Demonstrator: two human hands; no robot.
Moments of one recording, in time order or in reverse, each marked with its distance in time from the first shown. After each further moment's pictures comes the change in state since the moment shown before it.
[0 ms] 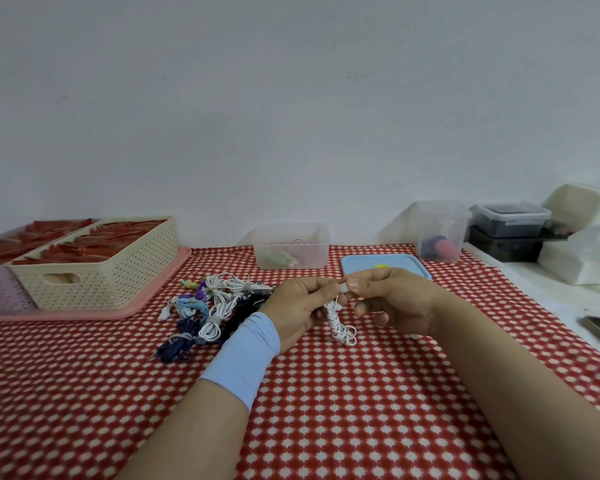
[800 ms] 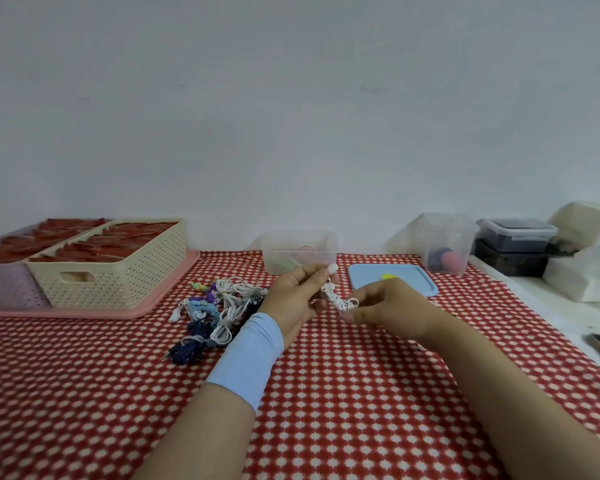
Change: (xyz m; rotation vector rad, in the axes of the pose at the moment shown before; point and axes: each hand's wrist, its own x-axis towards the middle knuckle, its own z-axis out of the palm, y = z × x) left_hand -0.001 0.015 -0.006 -0.142 0.203 0.092; right_hand -0.008 -0.002 0.015 -0.590 0.161 -0.137
